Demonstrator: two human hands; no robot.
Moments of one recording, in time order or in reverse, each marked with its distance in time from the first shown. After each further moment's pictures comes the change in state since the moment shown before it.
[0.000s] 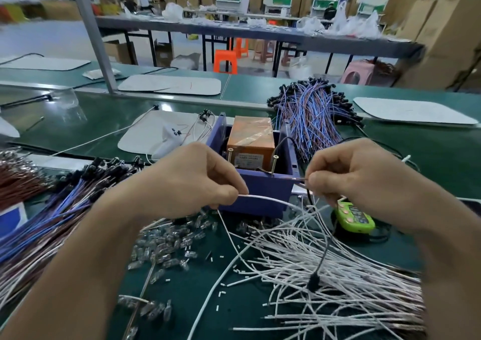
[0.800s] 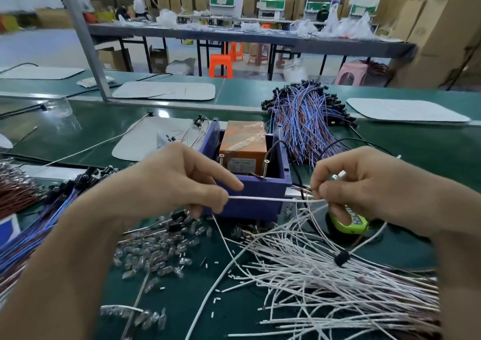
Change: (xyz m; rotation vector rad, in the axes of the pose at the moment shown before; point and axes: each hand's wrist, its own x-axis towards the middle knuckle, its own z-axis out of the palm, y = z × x) left_hand -0.004 -0.002 -0.016 -0.204 -0.111 0.058; right_hand -0.011 0.010 -0.022 0.061 -0.162 0.076
